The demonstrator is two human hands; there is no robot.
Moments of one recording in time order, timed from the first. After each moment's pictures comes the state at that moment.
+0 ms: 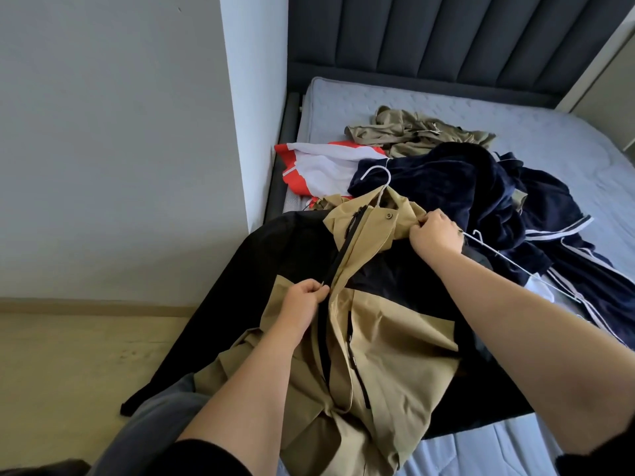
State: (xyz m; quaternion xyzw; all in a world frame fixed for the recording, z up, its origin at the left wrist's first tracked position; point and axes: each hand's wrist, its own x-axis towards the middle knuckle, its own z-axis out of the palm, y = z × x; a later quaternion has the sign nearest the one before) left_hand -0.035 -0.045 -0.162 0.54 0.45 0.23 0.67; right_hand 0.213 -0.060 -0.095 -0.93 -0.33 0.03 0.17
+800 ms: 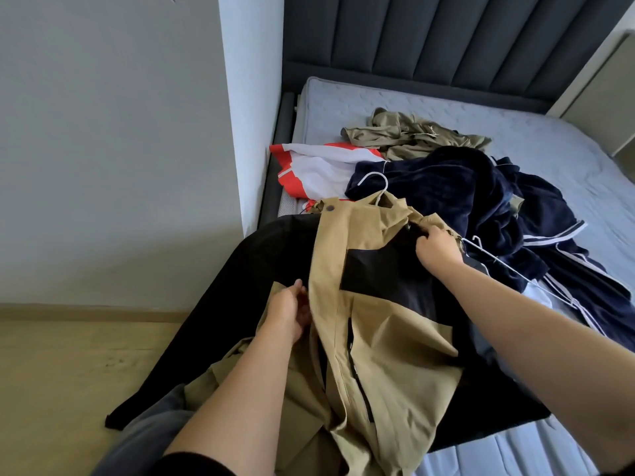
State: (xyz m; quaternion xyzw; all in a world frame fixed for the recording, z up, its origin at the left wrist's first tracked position) left_hand -0.027 -0.024 -0.157 0.20 0.53 0.28 0.78; right_hand 0.226 -0.064 -0.109 -0.91 -0.35 0.10 0.21
